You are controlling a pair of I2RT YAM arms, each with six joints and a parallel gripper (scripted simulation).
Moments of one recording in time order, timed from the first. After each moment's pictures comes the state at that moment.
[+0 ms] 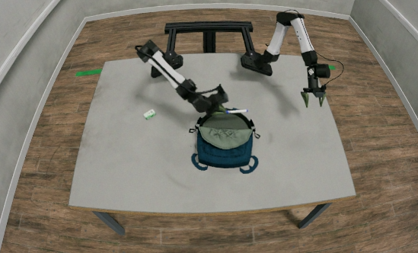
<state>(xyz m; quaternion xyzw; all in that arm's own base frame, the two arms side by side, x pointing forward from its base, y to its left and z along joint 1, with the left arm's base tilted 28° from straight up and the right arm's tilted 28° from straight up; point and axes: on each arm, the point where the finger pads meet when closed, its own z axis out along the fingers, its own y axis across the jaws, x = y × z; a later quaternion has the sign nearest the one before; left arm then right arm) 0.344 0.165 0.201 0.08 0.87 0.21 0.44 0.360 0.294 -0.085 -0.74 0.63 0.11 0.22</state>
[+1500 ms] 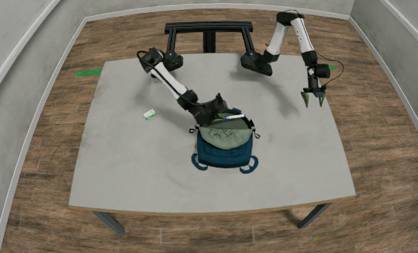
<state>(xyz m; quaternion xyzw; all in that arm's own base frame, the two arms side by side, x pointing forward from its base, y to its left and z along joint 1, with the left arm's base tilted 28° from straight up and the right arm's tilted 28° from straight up) 0.344 0.165 0.201 0.08 0.87 0.21 0.44 0.365 0.263 -0.126 -0.76 0.62 0.13 0.17</state>
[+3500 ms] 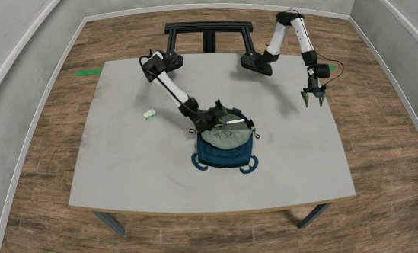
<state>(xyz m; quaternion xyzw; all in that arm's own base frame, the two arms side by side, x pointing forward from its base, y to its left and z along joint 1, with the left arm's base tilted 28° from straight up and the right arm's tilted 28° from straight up) 0.344 0.165 0.201 0.08 0.87 0.21 0.44 0.371 0.245 -0.168 -0.76 0.61 0.14 0.18</state>
